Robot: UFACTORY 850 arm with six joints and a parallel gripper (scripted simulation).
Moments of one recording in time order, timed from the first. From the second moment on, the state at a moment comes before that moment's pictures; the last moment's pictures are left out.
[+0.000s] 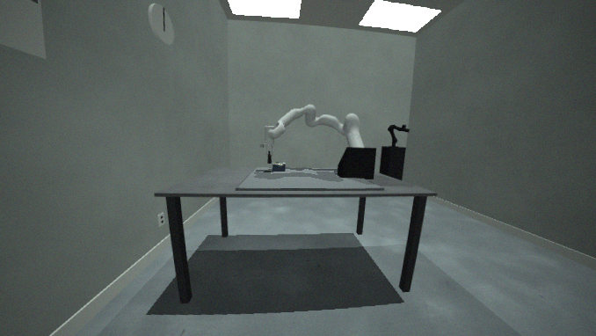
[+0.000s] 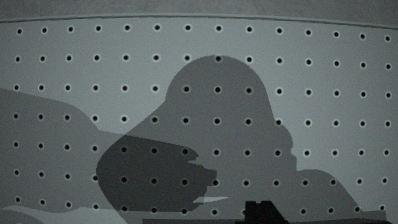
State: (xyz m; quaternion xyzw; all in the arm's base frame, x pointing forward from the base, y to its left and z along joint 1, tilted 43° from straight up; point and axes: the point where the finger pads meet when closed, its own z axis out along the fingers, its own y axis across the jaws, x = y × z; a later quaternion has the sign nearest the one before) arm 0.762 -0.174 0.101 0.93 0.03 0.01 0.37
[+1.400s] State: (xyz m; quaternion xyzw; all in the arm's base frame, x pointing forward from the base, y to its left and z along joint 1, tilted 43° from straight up) arm 0.753 -0.175 0.101 0.93 0.03 0.01 0.37
